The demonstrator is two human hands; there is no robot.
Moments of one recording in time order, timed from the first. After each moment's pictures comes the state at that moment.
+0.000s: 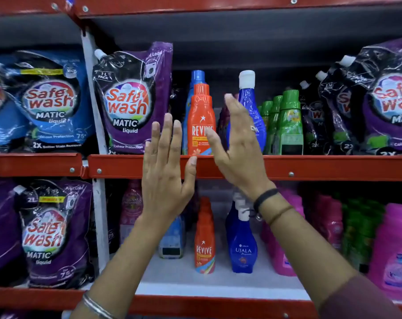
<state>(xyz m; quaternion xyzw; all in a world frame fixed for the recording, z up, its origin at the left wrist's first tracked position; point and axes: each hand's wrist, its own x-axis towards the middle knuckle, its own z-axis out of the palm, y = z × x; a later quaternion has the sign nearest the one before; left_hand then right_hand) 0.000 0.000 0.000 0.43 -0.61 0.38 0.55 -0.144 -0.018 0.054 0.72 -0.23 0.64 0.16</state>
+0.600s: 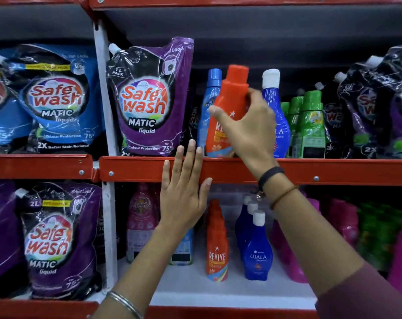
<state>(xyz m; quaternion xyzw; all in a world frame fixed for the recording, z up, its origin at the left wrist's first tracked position) 0.031 -0.057 -0.034 0.49 -0.60 0.44 0.45 -0.105 -0.023 0.095 0.61 -0.34 0.71 0.06</state>
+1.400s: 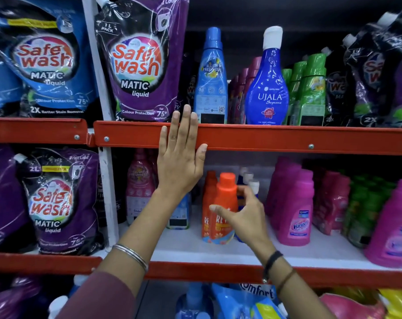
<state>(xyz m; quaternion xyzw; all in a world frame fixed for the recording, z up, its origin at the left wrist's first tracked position) 0.026 -0.059 -0.035 0.49 -0.58 0.45 0.47 -0.138 -0.032 -0.115 0.67 -0.43 0.56 -0.23</state>
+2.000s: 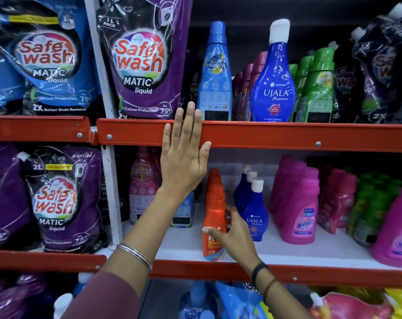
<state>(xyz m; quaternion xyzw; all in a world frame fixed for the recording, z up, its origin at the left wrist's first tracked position) 0.026 -0.058 -0.035 0.49 -0.58 0.45 0.47 -0.116 -0.065 -0.181 0.70 -0.48 0.45 -0.27</state>
